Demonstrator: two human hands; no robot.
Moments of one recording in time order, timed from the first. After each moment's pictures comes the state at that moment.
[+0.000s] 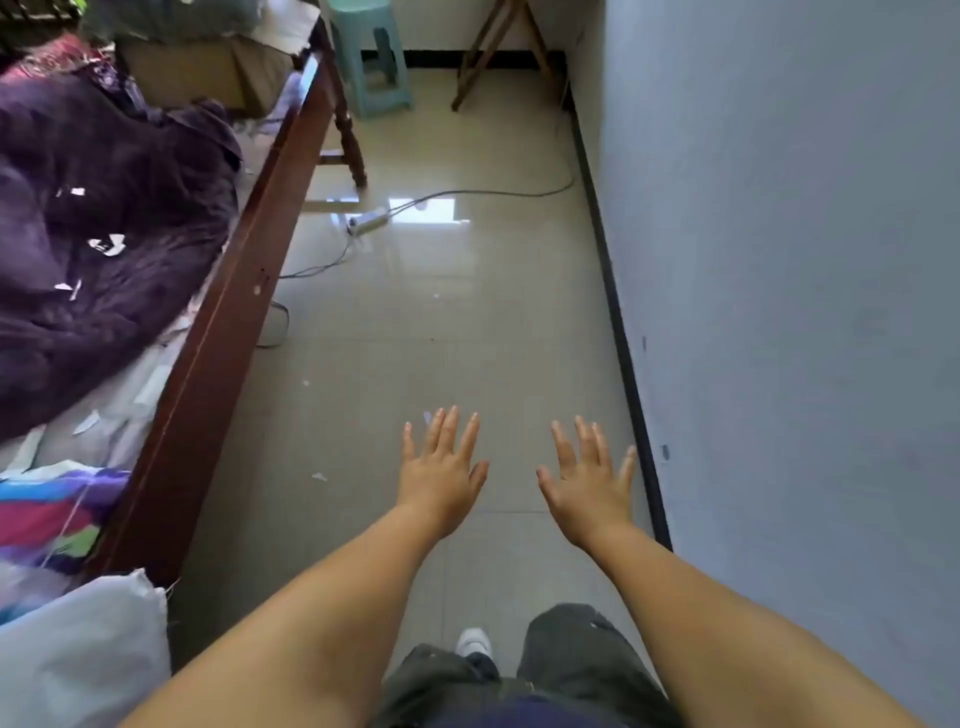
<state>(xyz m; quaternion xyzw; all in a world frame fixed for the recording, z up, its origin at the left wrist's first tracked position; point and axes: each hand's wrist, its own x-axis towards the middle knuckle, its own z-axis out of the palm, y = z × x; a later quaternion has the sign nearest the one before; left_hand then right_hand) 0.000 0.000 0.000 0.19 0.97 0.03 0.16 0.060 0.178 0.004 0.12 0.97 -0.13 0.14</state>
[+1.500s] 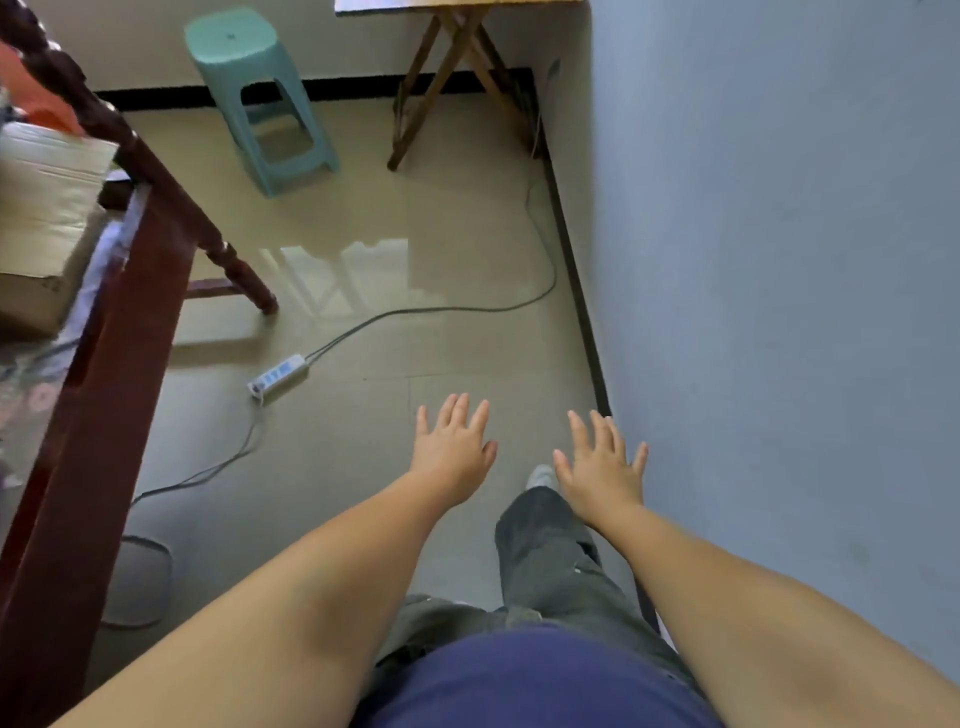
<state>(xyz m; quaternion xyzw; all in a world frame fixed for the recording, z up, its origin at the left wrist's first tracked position) -0.841 0.318 -0.017 0.23 0.94 0.03 0.25 -0.753 0.486 -0.010 0.21 0.94 -0.15 0.21</state>
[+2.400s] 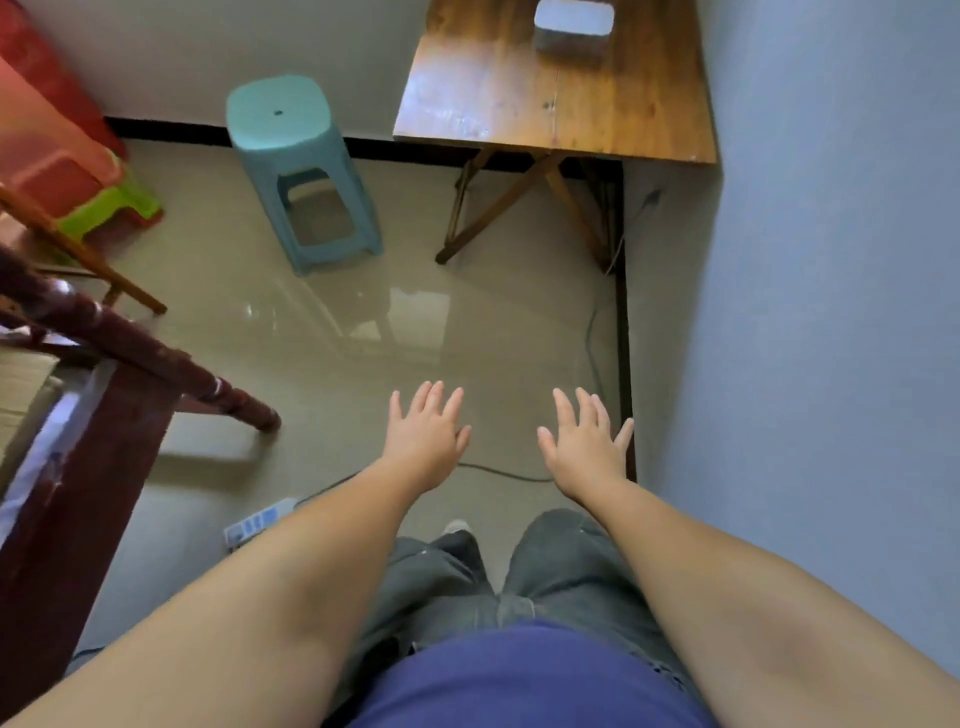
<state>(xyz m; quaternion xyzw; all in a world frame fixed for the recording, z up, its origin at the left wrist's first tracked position) -1.412 0.399 -0.007 0.15 0.96 0.02 0.23 -1.366 0.596 -0.002 0.12 0.96 -0.13 0.22</state>
